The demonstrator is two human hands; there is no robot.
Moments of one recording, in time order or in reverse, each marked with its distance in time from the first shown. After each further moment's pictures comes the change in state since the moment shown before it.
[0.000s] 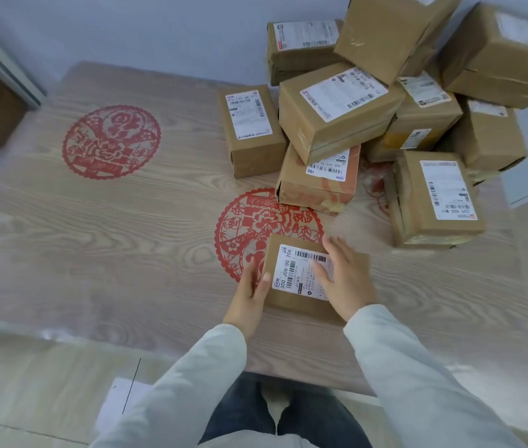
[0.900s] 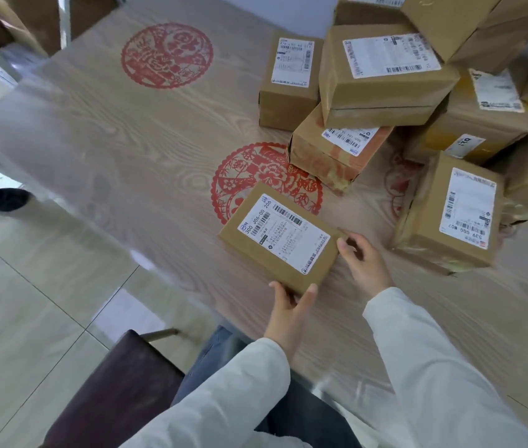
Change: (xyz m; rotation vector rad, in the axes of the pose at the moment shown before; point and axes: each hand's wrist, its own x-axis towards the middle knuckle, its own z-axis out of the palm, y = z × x) left_hand -0.046 -0.016 0.187 -0.595 0.236 -0.175; right_hand 0.015 0.108 -0.036 0.564 -0.270 0.065
